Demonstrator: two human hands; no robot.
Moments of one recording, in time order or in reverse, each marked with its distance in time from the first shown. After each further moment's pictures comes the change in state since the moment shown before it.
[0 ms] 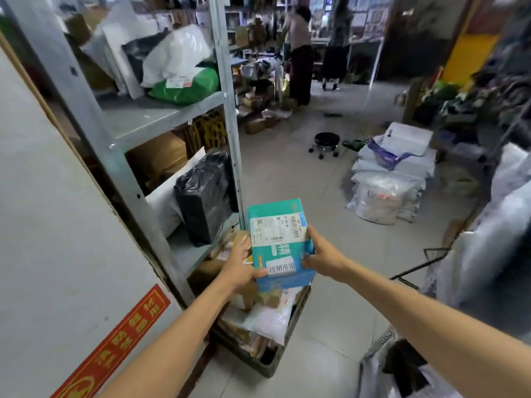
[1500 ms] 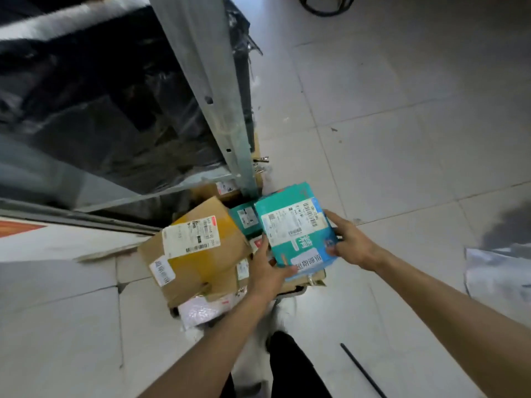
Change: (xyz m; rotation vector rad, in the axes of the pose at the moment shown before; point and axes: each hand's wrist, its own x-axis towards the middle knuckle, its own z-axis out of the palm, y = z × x) left_hand 0.495 -0.152 0.139 -0.455 0.846 -0.632; right_hand 0.621 0.189 -0.094 -0.260 -0.900 0.143
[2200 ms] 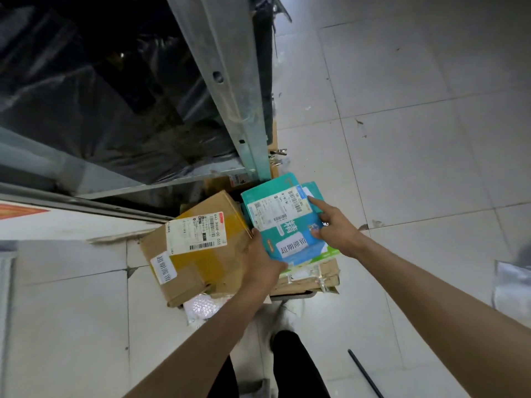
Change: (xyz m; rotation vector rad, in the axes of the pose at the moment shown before) left_hand 0.041 -0.005 -0.019 0.204 0.163 0.003; right_hand 0.083 -0.008 0.036 0.173 -0.051 0.048
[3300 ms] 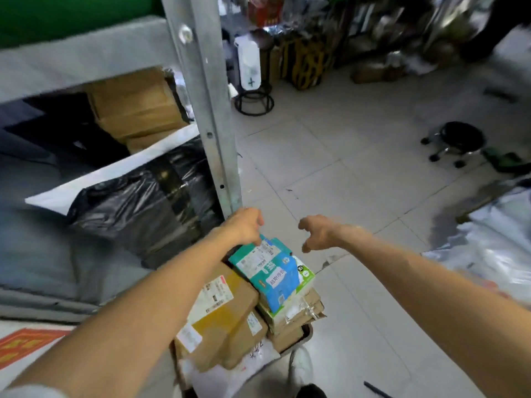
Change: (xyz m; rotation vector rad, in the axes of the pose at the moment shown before) left_hand -0.040 0.200 -0.118 0.980 -0.360 0.543; right_hand -0.182 -0.145 0.011 -0.935 0.325 0.042
